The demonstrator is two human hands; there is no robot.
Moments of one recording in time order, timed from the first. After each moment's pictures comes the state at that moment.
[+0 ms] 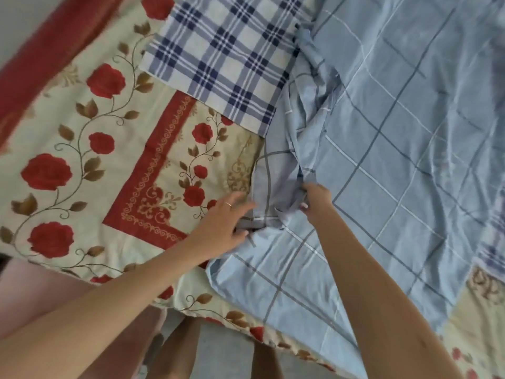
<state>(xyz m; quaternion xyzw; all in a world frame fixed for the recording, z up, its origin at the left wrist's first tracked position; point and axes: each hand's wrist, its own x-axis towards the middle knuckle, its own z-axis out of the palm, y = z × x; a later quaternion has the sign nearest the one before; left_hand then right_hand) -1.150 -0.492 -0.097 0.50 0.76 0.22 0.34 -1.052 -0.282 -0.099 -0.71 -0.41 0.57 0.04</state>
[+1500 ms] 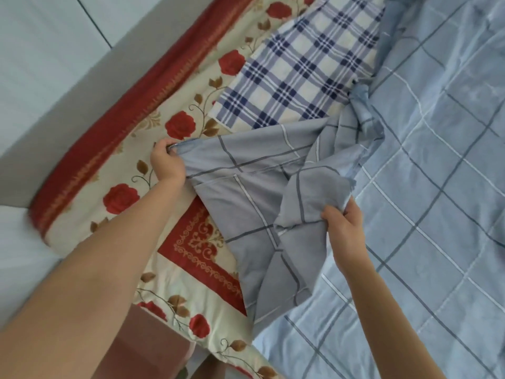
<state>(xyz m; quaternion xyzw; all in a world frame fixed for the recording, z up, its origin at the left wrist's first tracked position) -1.377 -0.501 -0.129 -0.07 0.89 0.44 0.05 -1.118 -0.324 -0.016 -0.45 -0.63 0.62 0.11</state>
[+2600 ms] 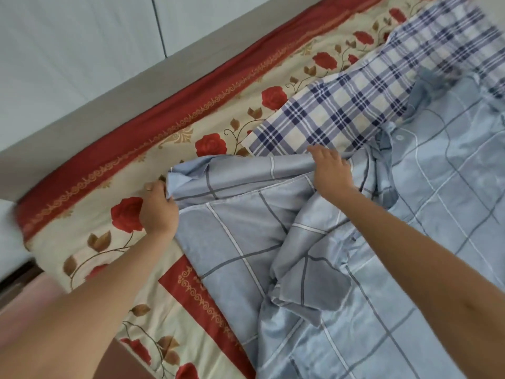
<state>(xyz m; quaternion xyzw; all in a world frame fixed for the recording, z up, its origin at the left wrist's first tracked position) -1.380 -0.586 -0.155 -0.09 0.94 0.33 0.07 -1.331 -0.262 -0.065 -0.18 -0.97 0.01 -0.17</state>
